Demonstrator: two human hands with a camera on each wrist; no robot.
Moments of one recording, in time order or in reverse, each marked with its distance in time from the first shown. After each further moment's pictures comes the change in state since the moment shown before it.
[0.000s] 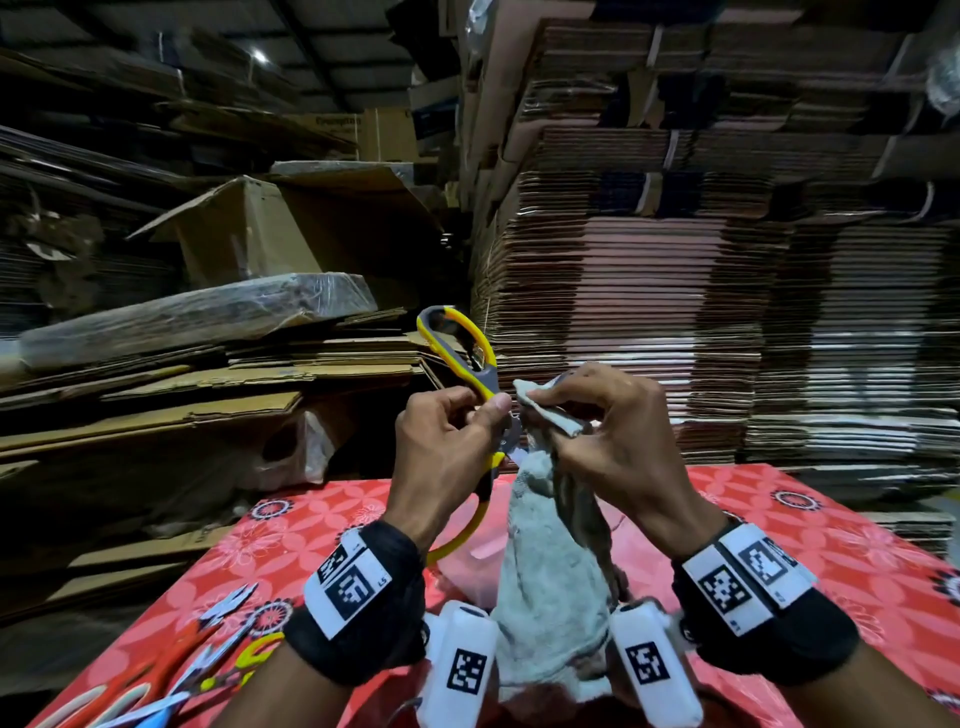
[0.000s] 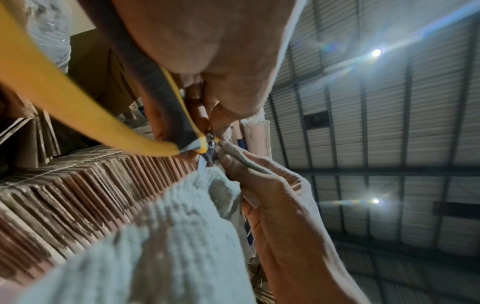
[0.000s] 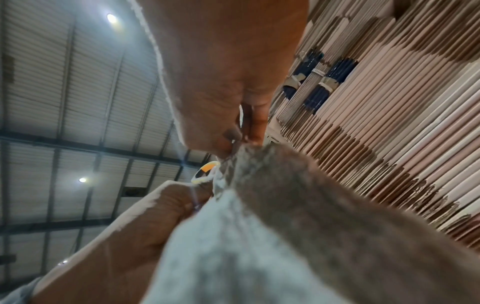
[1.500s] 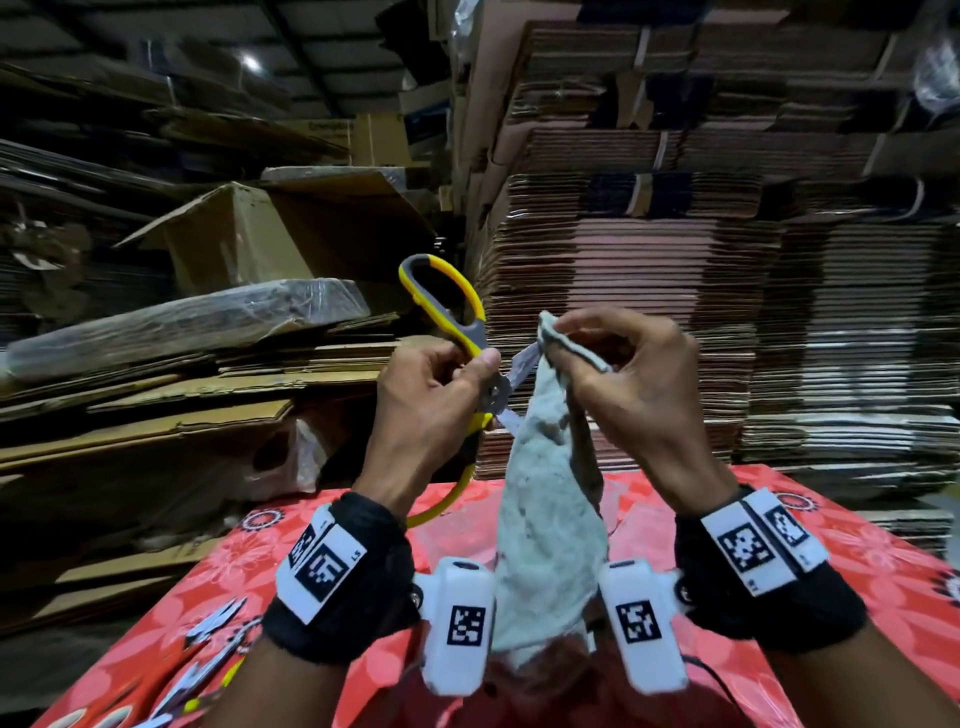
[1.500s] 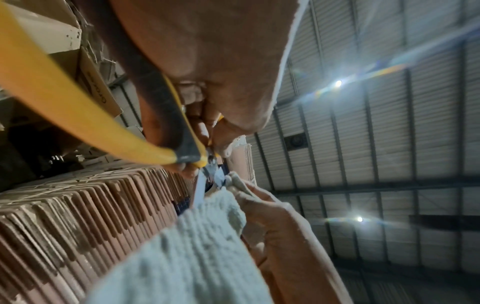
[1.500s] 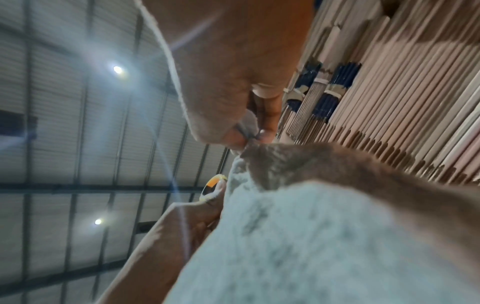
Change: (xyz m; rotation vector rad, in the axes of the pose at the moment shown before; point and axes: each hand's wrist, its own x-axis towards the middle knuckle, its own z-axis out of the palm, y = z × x) left_hand 0.028 0.036 -0.006 0.117 -0.018 0.124; right_hand 0.037 -0.011 -0.019 0.114 0.178 0.201
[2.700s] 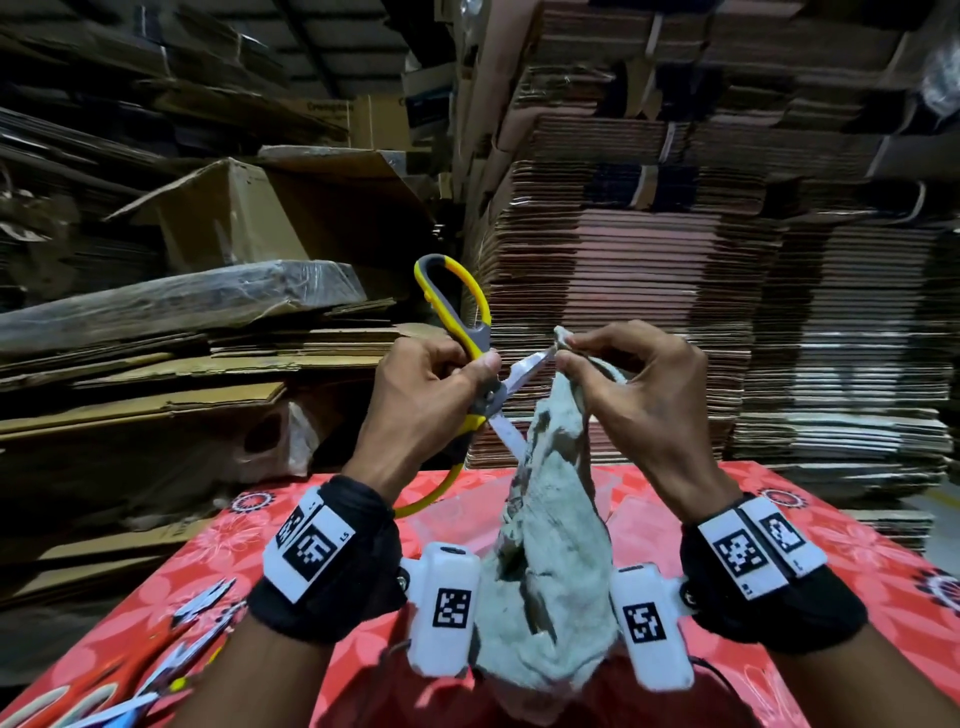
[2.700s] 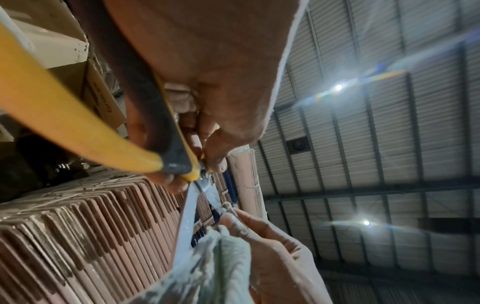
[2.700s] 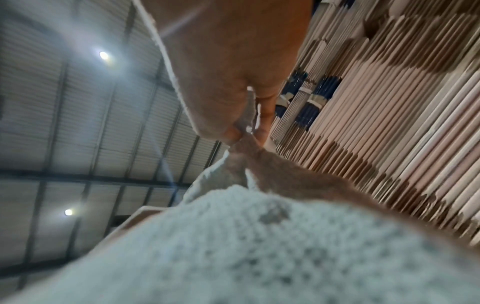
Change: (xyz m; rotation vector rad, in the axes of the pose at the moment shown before) left_hand -0.001 -0.008 -0.004 0.002 -0.069 -0.048; right_hand -0.012 0.016 -0.007 -0.084 -0.007 -0.038
